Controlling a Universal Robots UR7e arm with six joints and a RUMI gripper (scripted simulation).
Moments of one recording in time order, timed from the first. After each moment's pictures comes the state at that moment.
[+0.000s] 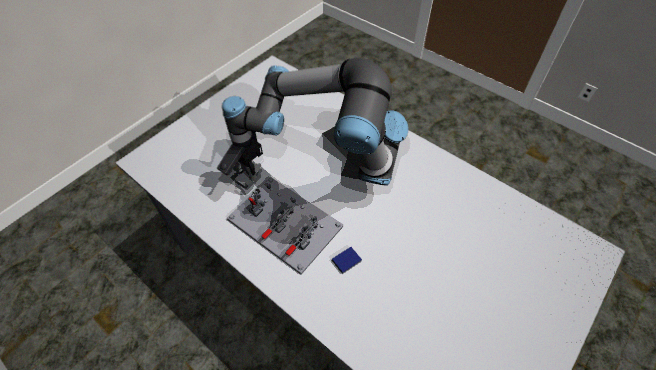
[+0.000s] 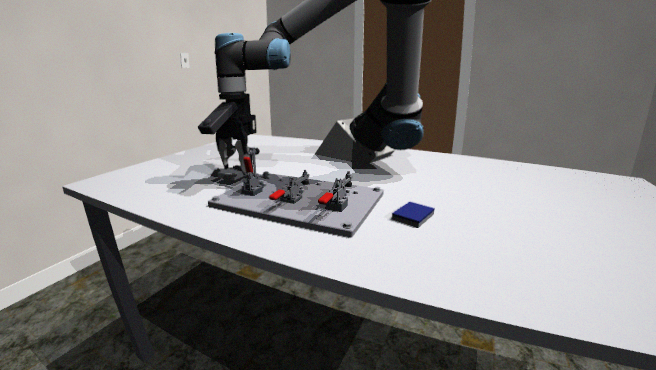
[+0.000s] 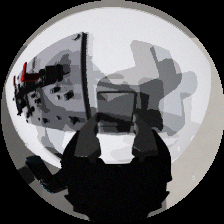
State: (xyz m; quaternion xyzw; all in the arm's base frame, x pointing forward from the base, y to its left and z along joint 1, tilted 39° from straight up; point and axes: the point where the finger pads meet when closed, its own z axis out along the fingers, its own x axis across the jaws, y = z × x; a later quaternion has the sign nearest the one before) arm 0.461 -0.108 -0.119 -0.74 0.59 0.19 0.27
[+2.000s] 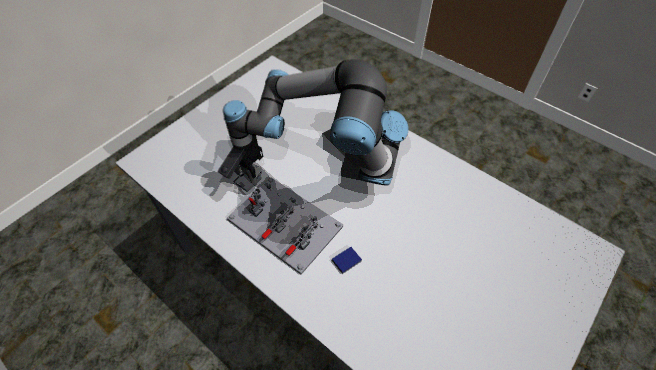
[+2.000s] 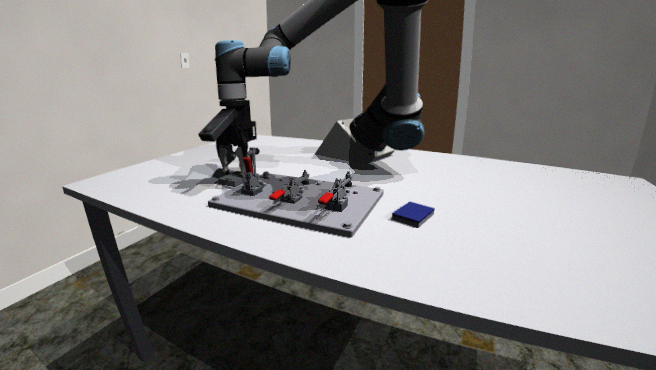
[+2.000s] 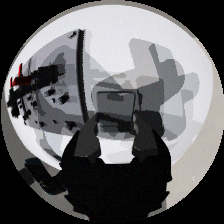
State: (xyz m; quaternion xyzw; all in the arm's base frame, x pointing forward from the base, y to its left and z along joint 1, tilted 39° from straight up) arm 0.462 -0.097 -0.133 -0.74 0.59 0.19 0.27
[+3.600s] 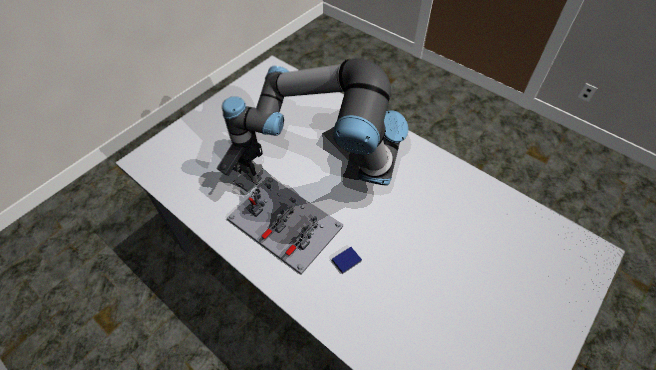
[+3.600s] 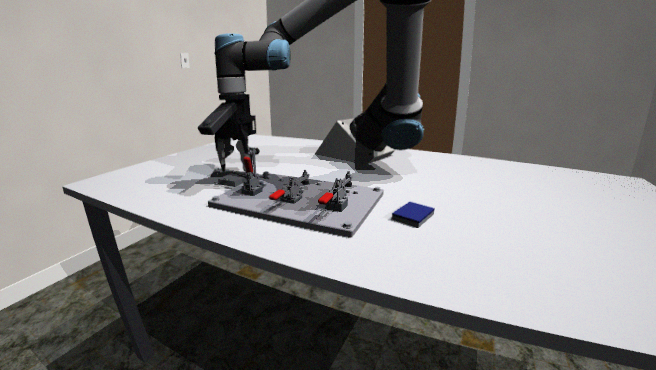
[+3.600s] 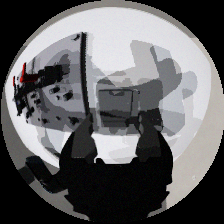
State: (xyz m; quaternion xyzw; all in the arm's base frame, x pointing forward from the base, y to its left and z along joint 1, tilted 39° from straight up) arm 0.461 -0.108 -0.120 -0.74 0.59 0.19 0.27
